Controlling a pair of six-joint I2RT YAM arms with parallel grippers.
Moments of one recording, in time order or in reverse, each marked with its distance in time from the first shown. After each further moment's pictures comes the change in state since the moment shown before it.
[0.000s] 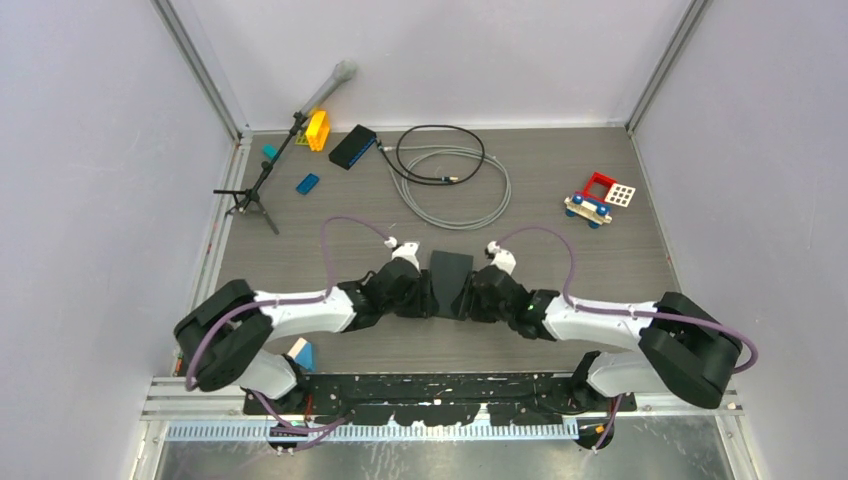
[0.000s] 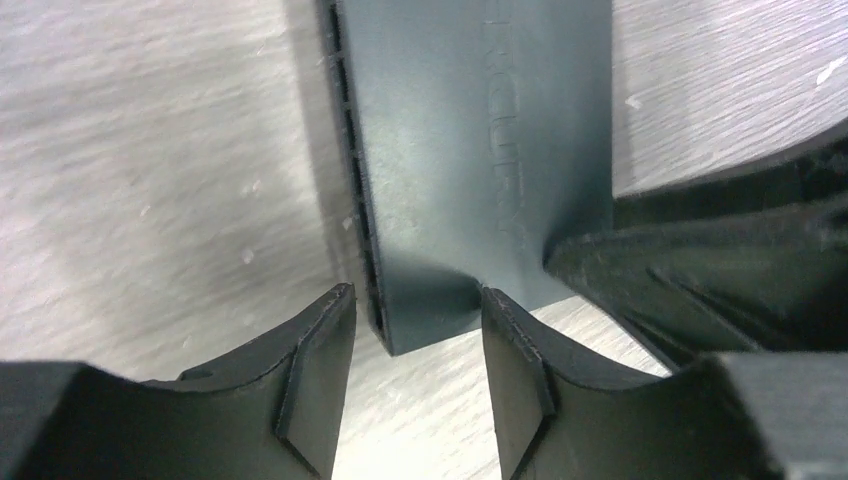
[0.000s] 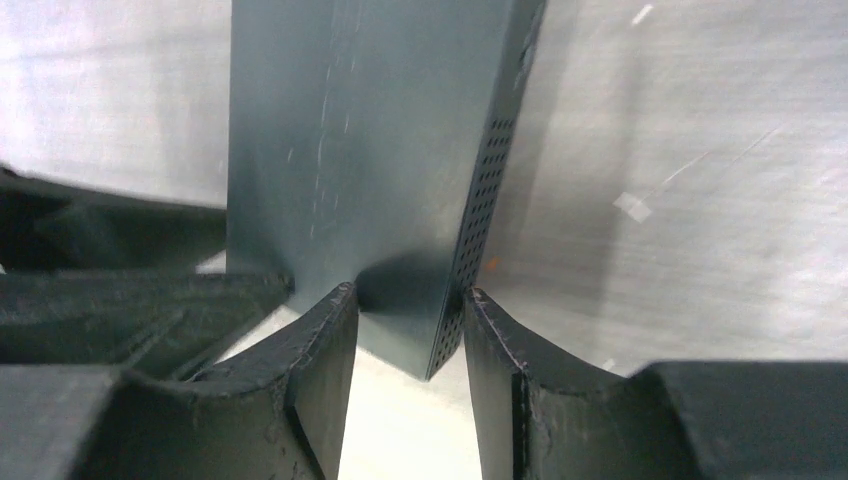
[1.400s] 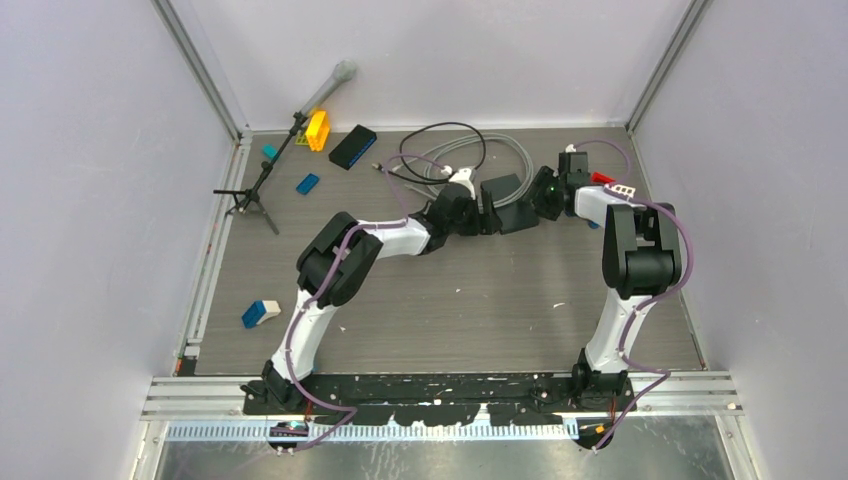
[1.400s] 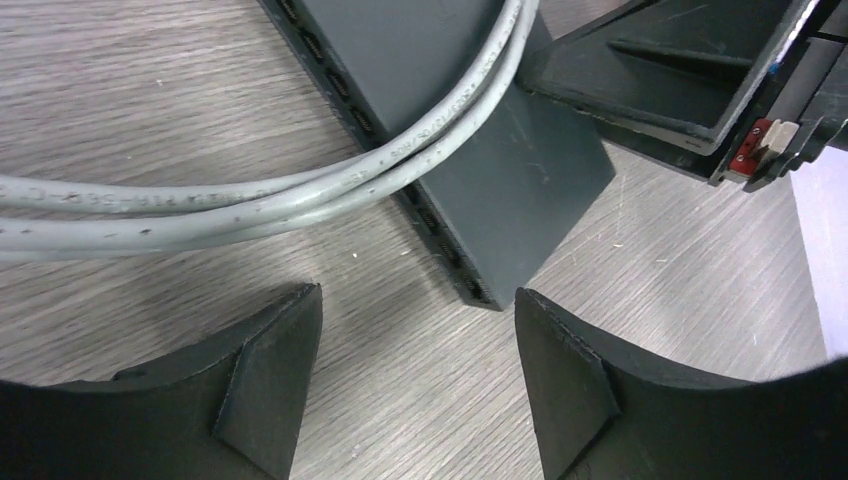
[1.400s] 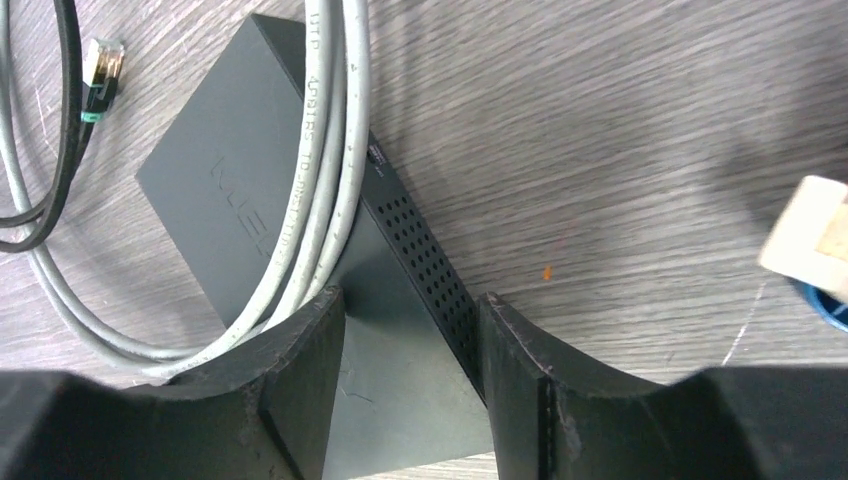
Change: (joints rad) left arm 0.145 0.752 0.859 0.143 0.101 0.084; right arm -0.848 0.639 0.718 -0.127 -0.362 -0.396
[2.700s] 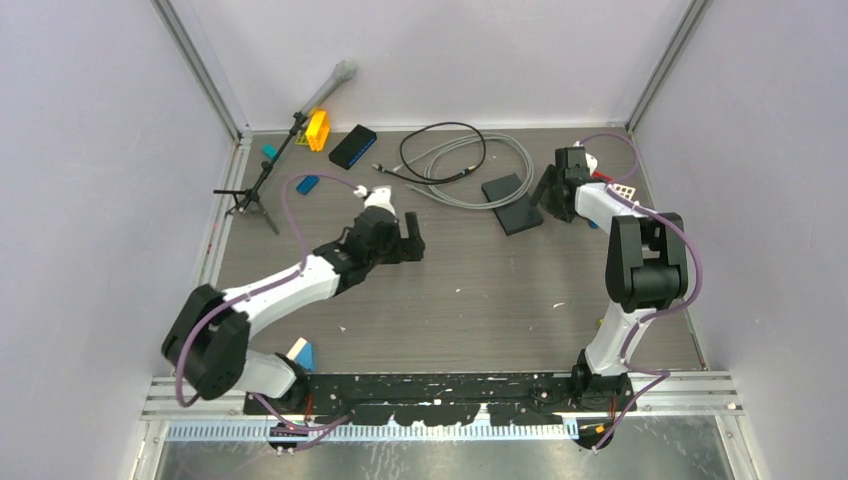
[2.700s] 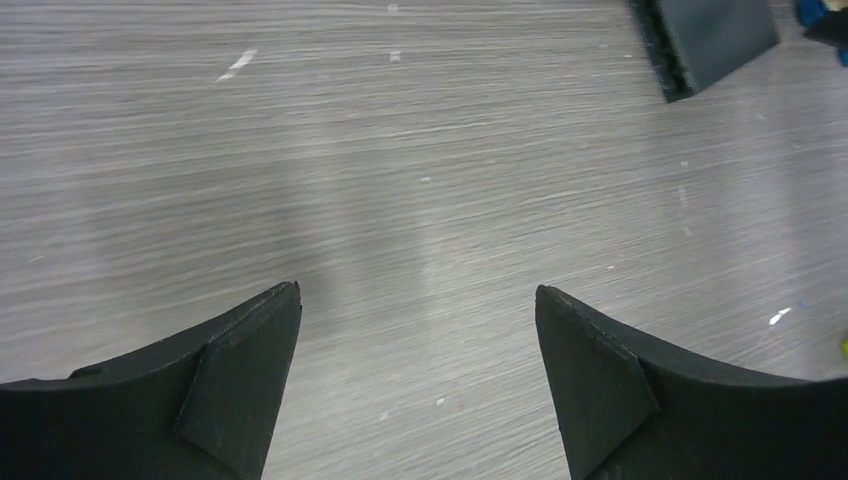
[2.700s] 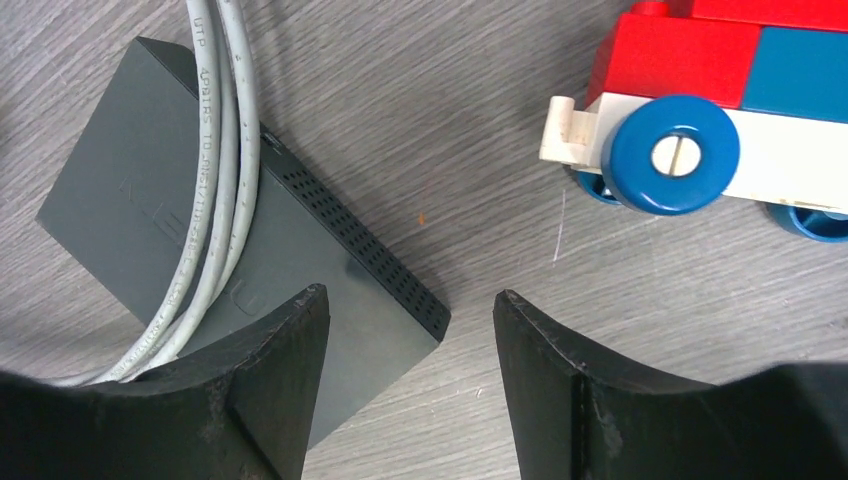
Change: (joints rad) left arm 0.109 -0.887 -0.649 -0.391 -0.225 0.075; right arm 0.035 -0.112 0.013 -0.194 0.298 -0.012
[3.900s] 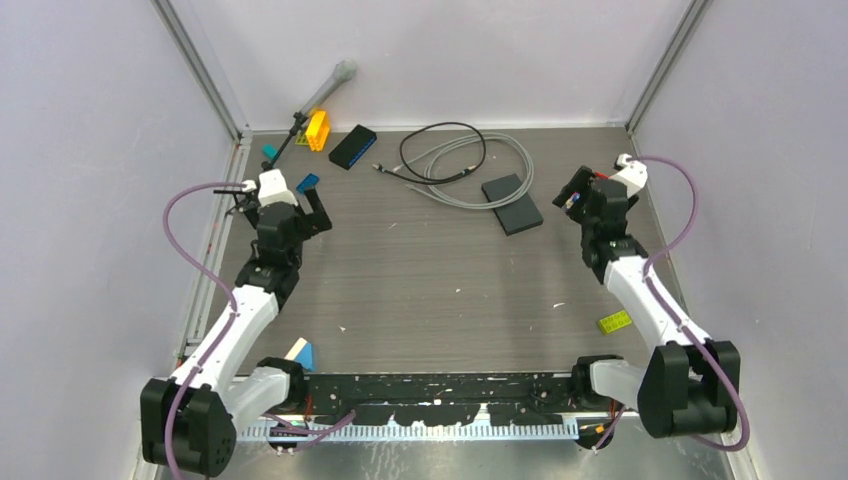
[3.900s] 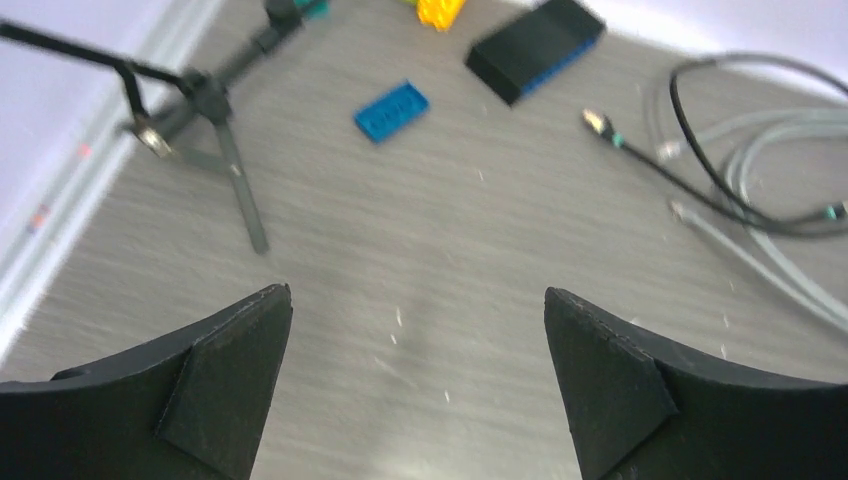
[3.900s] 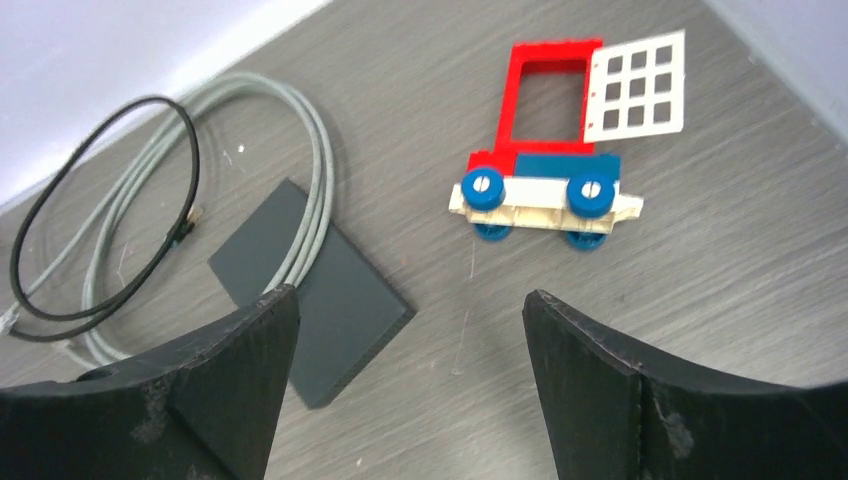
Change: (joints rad) left arm 0.470 -0.338 -0.175 0.219 -0.200 0.344; right arm 0.001 -0.701 -0.542 0.441 0.199 -0.105
